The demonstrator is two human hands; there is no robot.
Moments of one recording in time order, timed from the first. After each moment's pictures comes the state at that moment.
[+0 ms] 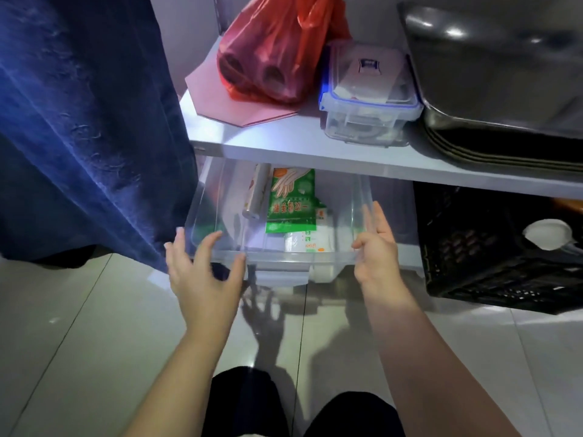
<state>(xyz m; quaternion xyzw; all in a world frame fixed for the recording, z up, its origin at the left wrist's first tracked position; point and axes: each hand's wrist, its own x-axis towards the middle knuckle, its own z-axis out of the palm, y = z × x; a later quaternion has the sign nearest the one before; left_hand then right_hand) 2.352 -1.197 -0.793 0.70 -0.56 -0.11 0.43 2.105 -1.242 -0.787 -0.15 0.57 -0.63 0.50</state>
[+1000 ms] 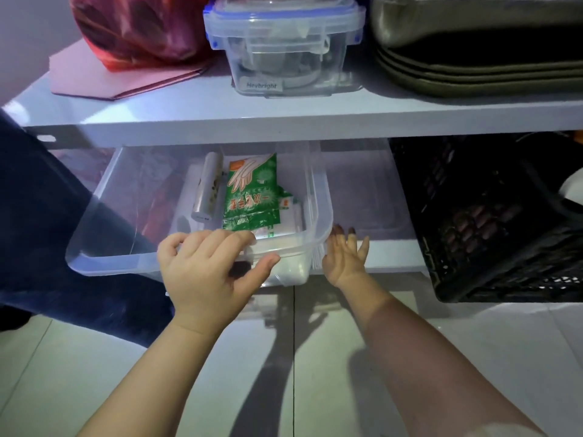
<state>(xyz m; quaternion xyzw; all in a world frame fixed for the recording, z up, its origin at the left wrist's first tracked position) 2.249 -1.273 -0.845 0.46 -0.76 0.22 0.39 2.022 -1.332 -1.016 -0.61 0.78 0.05 0.08</state>
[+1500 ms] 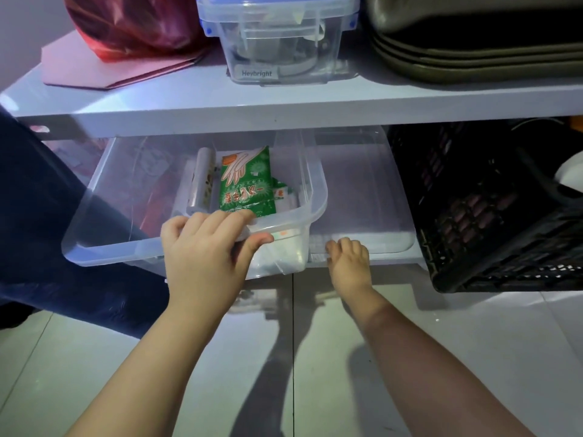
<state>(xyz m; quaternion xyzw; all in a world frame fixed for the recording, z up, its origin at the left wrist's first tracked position) 2.244 -1.268 -0.825 0.49 -0.80 0.14 0.32 2.016 -1.298 -1.036 -0.64 0.76 -0.07 0.03</state>
